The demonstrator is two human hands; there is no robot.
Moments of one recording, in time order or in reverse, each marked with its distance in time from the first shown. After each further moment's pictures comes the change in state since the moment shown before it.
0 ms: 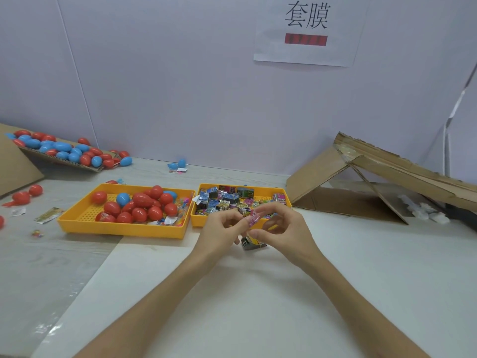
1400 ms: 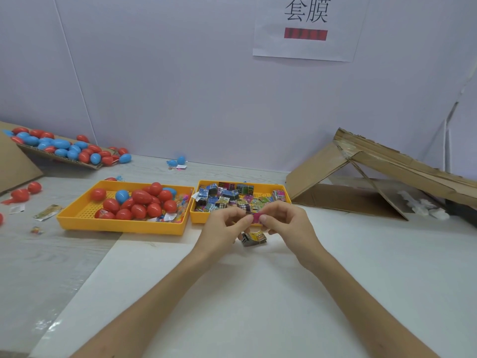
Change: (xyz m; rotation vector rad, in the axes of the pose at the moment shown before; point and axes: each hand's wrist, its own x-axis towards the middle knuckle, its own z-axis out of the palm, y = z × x) left_hand -0.001 -0.002 0.002 0.011 -0.042 0.007; right_hand 0.002 -0.001 -0.003 0.159 0.048 0.189
